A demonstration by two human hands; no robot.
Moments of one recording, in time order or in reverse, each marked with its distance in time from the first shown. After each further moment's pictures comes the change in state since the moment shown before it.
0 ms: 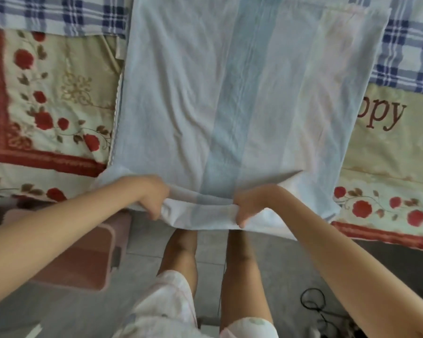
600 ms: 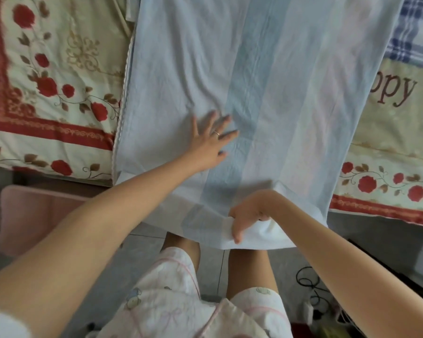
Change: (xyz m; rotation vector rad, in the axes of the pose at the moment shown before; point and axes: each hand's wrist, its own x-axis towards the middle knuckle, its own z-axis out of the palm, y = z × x) left_hand 0.076 0.044 -0.004 -0.090 0.885 -0.056; right_hand 0.007 -0.058 0.066 0.262 -0.279 0.073
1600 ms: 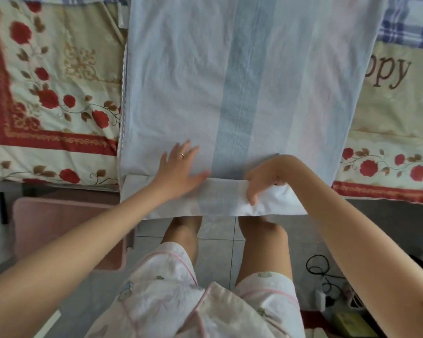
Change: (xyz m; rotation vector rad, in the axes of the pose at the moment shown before) left_hand -0.094 -0.023 0.000 -0.453 -0.127 -0.228; right_hand -0.037 0.010 -0.036 0.039 0.206 0.046
